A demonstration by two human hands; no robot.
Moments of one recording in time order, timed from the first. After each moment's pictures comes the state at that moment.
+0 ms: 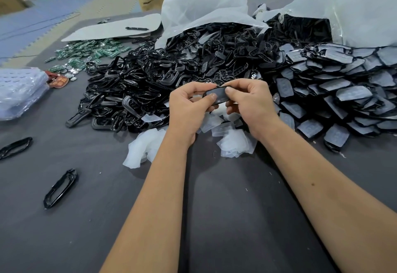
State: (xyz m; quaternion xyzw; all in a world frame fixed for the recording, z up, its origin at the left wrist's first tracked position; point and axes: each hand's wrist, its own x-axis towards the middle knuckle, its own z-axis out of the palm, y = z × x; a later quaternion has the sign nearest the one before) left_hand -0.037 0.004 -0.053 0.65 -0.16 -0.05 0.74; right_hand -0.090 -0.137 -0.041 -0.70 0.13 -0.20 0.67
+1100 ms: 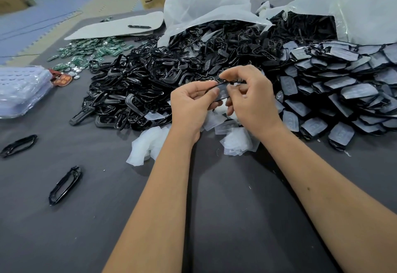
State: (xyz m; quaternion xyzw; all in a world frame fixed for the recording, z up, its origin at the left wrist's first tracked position) left_hand -0.040 0.002 -0.050 0.63 -0.12 -0.05 0.77; right_hand -0.098 -0.131 -0.038 -0.83 0.02 -0.31 0.46
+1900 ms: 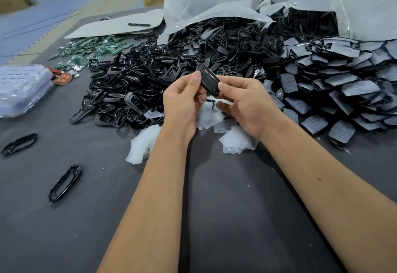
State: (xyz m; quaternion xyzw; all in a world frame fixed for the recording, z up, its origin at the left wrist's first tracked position) left_hand -0.037 0.008 -0.039 0.55 -0.04 -0.08 0.83; right_hand -0.096 -0.125 -0.032 -0.55 0.05 -0.07 0.83
